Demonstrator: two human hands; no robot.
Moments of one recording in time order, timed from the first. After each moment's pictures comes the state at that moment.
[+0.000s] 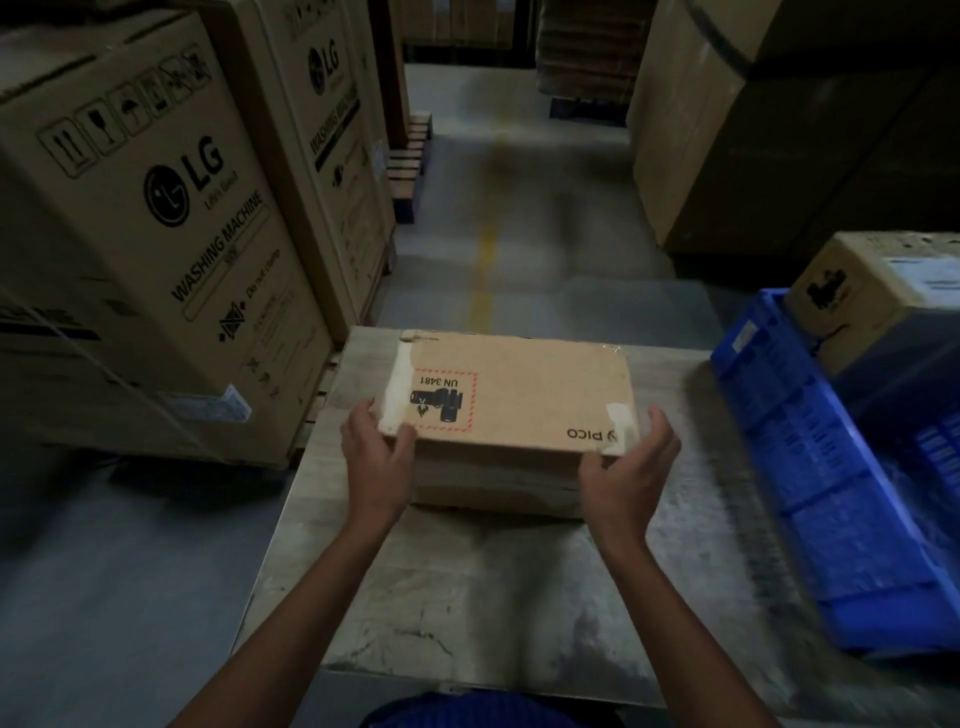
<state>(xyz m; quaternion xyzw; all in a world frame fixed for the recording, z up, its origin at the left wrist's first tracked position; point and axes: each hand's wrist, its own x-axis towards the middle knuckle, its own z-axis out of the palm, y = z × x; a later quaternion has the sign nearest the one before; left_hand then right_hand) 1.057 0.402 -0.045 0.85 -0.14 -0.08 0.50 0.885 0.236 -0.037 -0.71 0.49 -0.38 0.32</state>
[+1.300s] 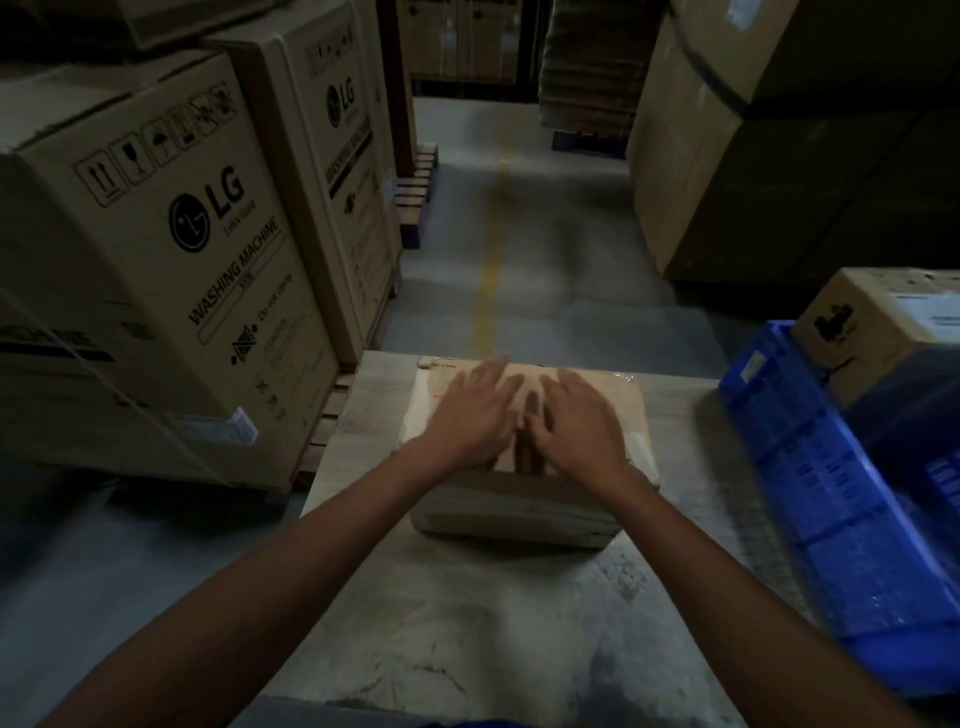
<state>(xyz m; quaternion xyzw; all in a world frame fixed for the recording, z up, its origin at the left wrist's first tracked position) 1.095 0.310 0.003 0.83 -0.54 -0.06 0.11 0.969 0.201 0.008 -0.94 0.30 -0.02 0.13</state>
